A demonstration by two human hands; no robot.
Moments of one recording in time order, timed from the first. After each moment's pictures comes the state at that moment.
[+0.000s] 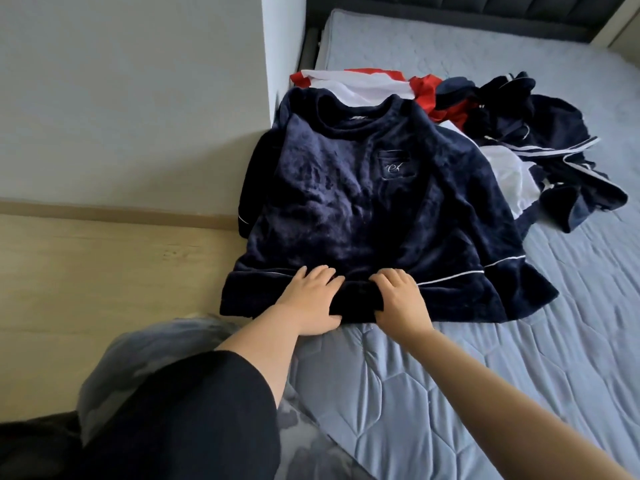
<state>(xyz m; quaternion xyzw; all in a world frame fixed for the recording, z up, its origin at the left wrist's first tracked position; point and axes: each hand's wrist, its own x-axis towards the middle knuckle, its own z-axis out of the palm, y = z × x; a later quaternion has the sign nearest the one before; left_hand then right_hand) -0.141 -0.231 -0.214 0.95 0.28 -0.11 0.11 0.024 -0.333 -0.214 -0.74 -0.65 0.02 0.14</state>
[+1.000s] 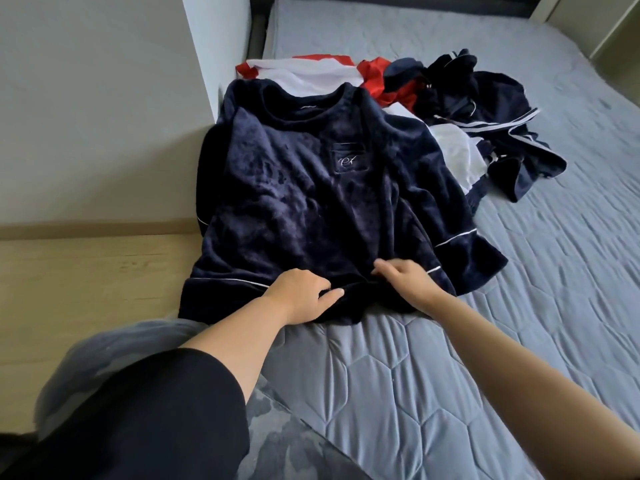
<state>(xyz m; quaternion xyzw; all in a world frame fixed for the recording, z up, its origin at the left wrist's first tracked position) -0.100 -0.251 -0.198 0.95 0.25 -0.06 0.20 0.099 -0.361 -0.195 -0.82 -0.42 0.31 0.24</state>
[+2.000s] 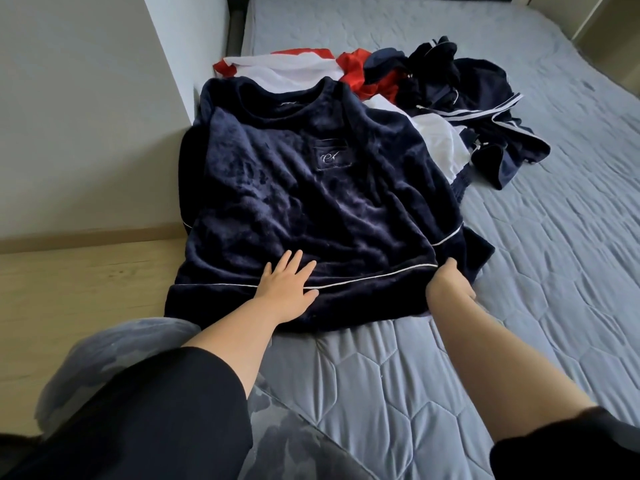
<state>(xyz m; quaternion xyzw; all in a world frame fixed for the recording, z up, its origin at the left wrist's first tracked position) -0.084 -0.244 -0.225 0.92 0.33 -0.16 0.14 0.153 -0.375 -0.208 -0.69 0.38 0.14 0.61</state>
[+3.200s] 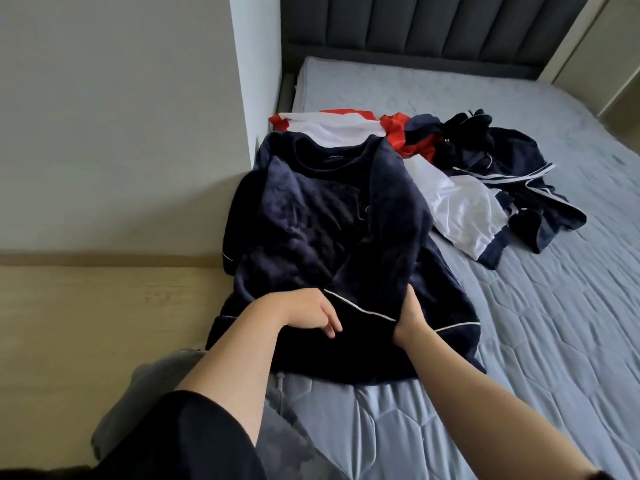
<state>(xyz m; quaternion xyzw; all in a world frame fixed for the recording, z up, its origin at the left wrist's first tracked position) -0.116 -0.193 -0.147 0.79 0.30 -0.14 0.51 0.060 -0.289 -0.208 -0.54 0.07 0.54 0.64</state>
